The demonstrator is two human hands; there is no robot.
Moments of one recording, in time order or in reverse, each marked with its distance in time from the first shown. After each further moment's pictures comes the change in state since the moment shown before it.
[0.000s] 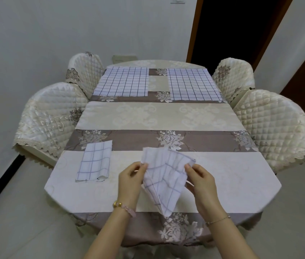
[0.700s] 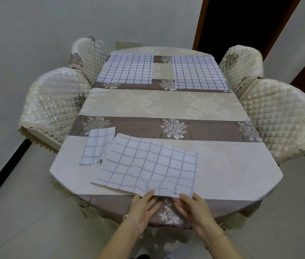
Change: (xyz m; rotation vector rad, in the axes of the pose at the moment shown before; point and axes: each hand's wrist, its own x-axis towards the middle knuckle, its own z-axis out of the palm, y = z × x) left_hand -0.051 -0.097 -0.004 -0.475 0.008 -0.762; right_hand -0.022 0.095 -0.033 0.169 -0.013 0.466
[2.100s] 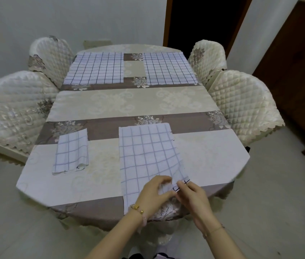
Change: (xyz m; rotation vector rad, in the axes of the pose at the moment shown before) left_hand -0.012 -0.016 0.064 1.216 -0.415 0.640; right_hand -0.025 -0.024 -0.036 -0.097 0.078 -0.267
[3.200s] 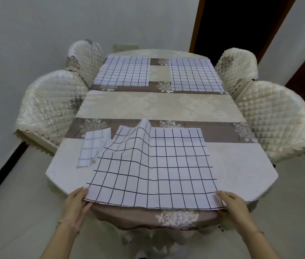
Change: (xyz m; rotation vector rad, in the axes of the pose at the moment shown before) left_hand -0.073 -0.122 -0.162 -0.834 0.864 -0.515; right_hand 0.045 -0.018 -0.052 -0.309 0.221 0.097
